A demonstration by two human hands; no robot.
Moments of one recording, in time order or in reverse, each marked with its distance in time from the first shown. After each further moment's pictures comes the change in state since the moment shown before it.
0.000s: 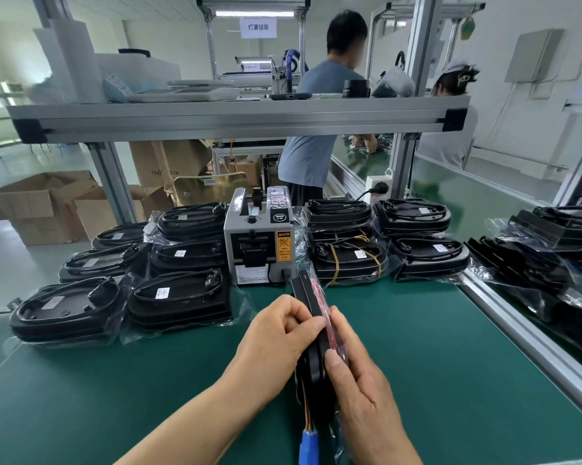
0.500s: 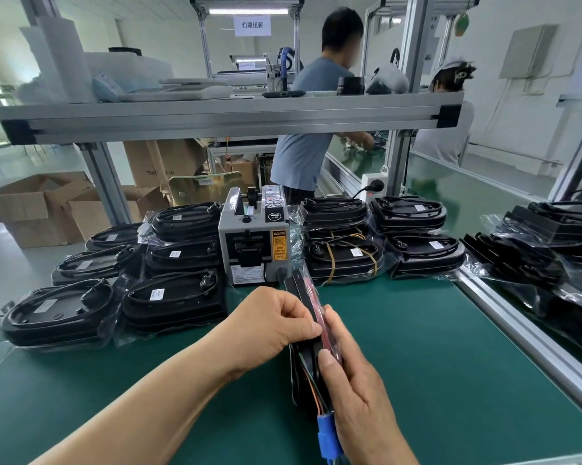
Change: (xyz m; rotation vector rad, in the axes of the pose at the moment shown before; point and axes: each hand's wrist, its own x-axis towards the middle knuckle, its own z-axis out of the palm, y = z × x) left_hand 0.019 0.021 -0.023 0.049 -0.289 -0.025; right_hand 0.002 0.003 0.003 0.002 -0.012 -0.028
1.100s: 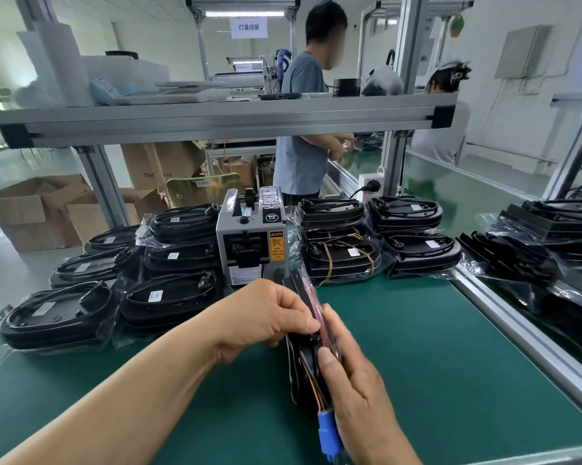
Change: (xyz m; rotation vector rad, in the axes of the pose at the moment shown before) left_hand 0.001 0.021 -0.013 -0.049 -0.193 -0.104; right_hand 0.000 0.002 -0.001 0.047 0.007 0.000
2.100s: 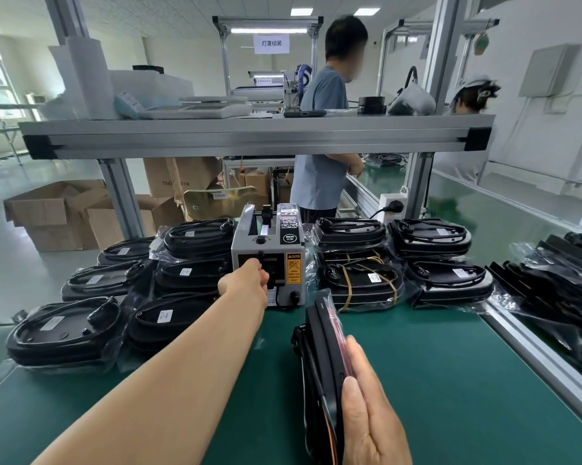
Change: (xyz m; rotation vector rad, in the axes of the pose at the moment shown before) left_hand 0.144 -0.049 -0.079 -1.054 1.017 -0.290; right_hand 0.013 -0.006 0.018 -0.044 0.209 -0.040
